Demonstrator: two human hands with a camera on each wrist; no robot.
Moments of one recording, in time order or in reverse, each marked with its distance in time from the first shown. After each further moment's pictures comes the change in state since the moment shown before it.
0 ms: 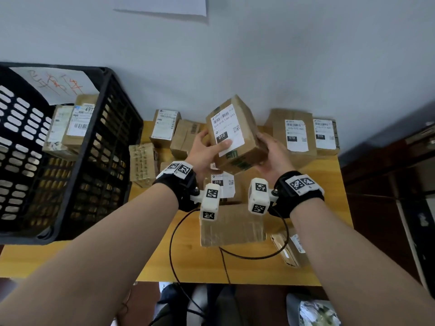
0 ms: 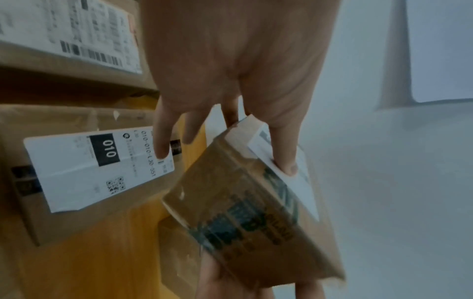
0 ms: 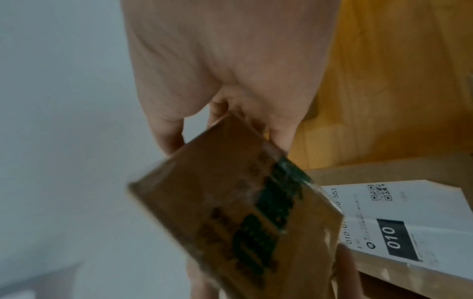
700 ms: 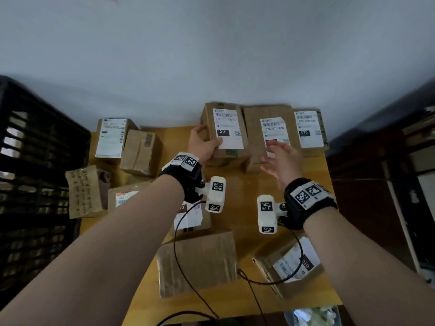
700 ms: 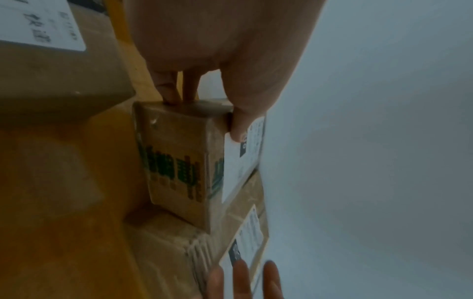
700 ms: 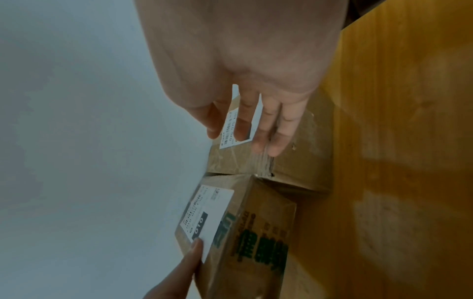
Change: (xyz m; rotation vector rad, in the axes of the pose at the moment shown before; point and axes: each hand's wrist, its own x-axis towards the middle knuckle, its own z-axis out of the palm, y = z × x) left_hand 0.164 -0.026 0.091 0.326 0.198 0.027; right_hand 0.108 -0.035 -0.101 -0.289 0.264 -0.091
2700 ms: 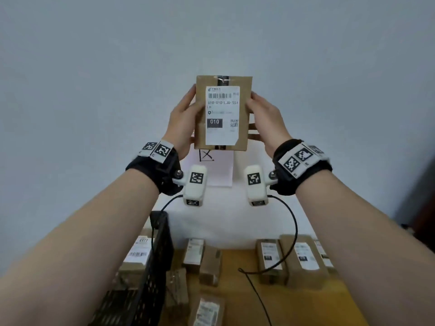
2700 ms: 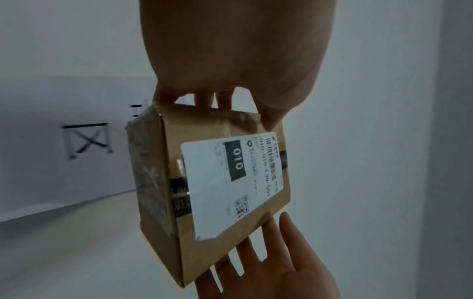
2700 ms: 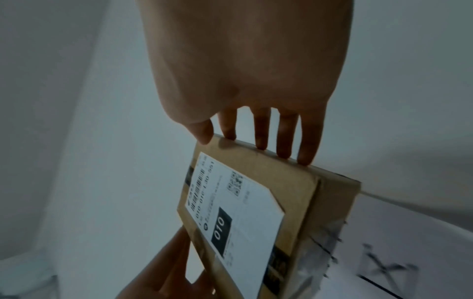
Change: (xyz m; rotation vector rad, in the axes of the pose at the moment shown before) left_hand -0.376 0.356 -0.296 -0.244 -0.042 0.889; right_hand -0.444 -0.336 0.142 0.001 -0.360 -0.972
